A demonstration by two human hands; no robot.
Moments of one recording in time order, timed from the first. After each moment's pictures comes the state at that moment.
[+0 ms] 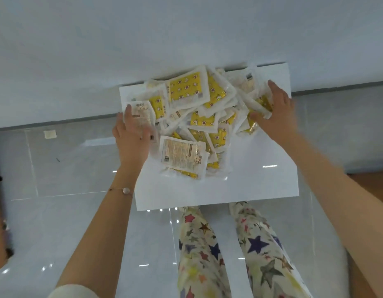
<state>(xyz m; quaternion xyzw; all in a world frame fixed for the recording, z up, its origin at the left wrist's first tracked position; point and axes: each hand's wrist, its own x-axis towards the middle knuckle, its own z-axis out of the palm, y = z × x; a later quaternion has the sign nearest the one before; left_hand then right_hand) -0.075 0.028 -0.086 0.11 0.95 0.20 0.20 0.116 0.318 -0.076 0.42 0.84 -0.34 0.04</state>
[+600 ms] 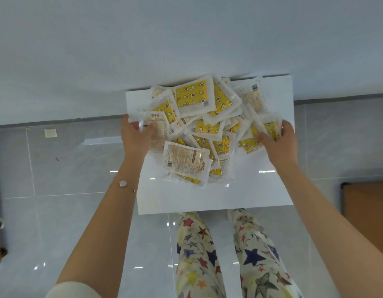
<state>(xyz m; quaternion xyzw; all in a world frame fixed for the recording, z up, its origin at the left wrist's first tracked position) -0.096 0.044 -0.079 -0.09 0.87 0.40 0.26 0.132 0.281 -0.058 0.58 0.65 -0.49 -0.02</state>
